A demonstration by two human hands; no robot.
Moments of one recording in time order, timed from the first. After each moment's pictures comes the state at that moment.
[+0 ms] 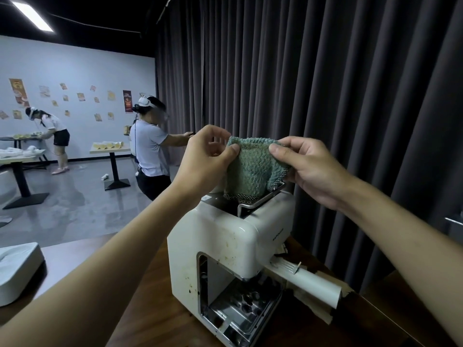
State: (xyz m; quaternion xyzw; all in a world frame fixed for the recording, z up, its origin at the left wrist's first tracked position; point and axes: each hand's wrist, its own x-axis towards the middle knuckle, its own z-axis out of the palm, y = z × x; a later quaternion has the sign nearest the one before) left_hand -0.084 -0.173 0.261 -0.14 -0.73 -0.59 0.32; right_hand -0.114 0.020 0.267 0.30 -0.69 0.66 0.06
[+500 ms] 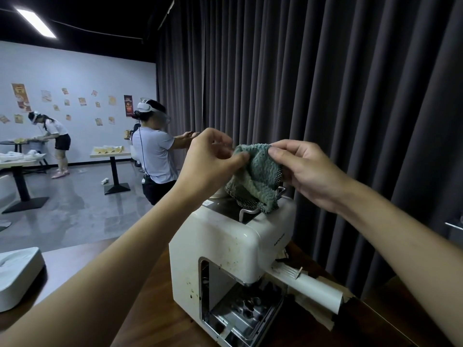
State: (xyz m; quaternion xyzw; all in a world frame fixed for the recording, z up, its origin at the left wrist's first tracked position) left_hand -0.077 -0.170 0.270 -0.12 -0.74 -0.57 0.32; right_hand -0.113 0.013 0.272 0.30 -0.69 0.66 0.05
